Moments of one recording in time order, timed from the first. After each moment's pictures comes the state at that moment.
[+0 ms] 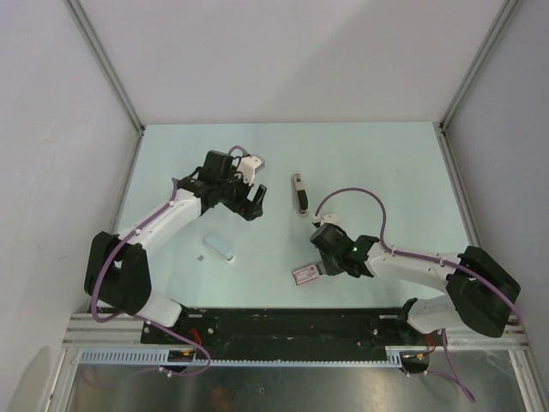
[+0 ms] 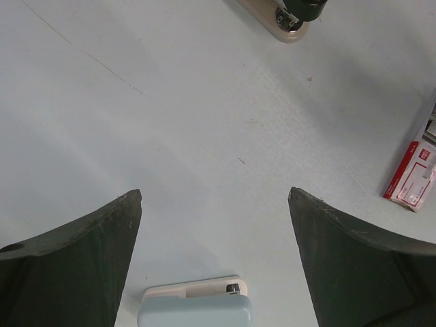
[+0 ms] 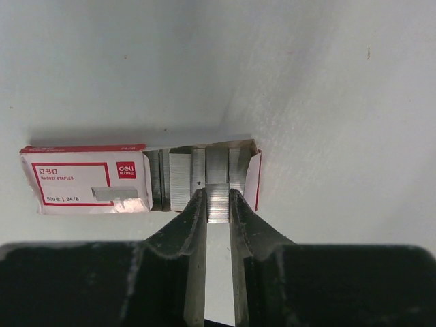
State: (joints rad) left arm -0.41 1.49 1.09 -0.46 0.31 0.18; right arm 0.94 1.35 0.69 -0.44 0.28 0.49
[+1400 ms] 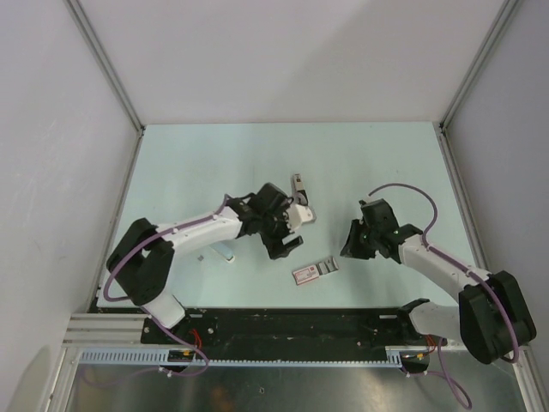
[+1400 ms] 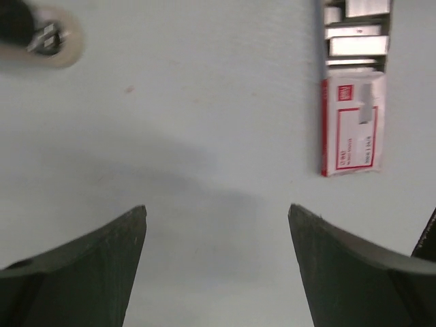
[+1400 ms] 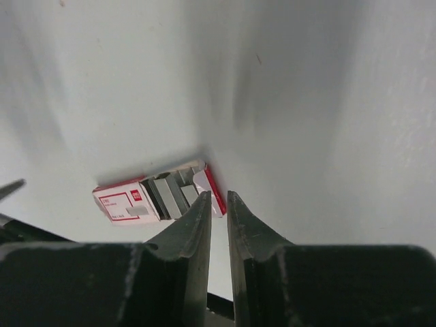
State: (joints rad) left arm -0.76 1.61 1.06 -0.45 0.28 0.39; right arm 0.45 1.19 0.62 -0.40 -0.14 0.60
